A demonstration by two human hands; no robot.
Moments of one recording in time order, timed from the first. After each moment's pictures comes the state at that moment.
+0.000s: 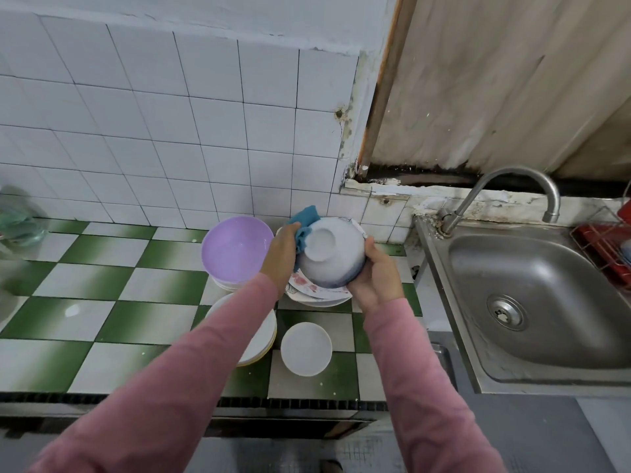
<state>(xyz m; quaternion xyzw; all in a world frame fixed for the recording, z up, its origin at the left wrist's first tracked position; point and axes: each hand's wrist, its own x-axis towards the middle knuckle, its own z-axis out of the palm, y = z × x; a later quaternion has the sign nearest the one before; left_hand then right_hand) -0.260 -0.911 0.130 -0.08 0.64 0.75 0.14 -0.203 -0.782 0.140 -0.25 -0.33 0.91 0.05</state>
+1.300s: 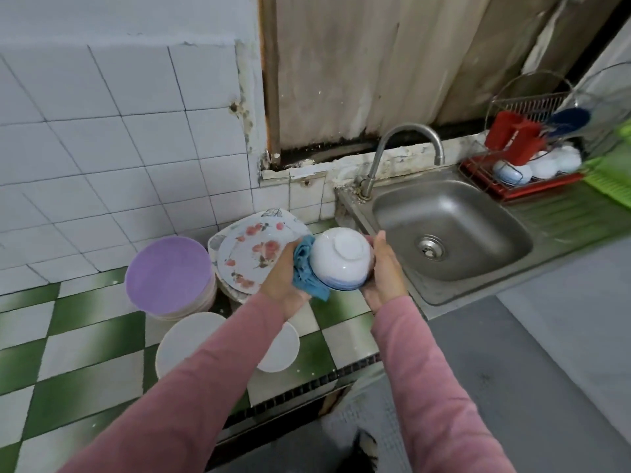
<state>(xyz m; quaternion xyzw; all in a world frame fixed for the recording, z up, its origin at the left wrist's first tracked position) -0.206 -0.846 0.119 -0.03 0.46 0.79 0.41 -0.132 -0.717 0.115 -0.36 -0.40 0.81 0.24</state>
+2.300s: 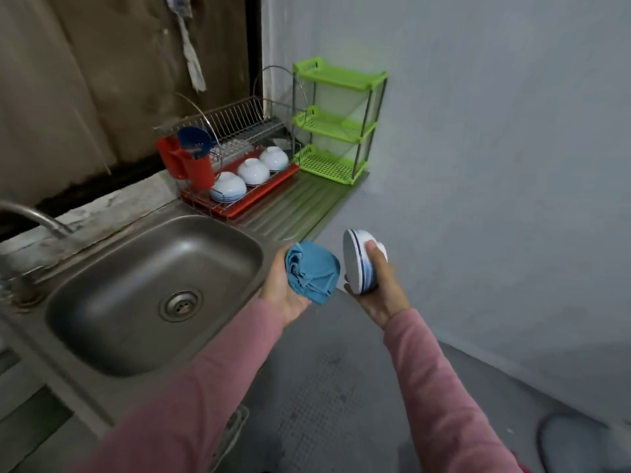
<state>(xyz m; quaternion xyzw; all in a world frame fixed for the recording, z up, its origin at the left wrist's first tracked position) 0.087 -0.386 0.157 0.09 0.42 0.61 0.66 0.244 -0.326 0.134 -0.42 -0.33 0.72 0.44</state>
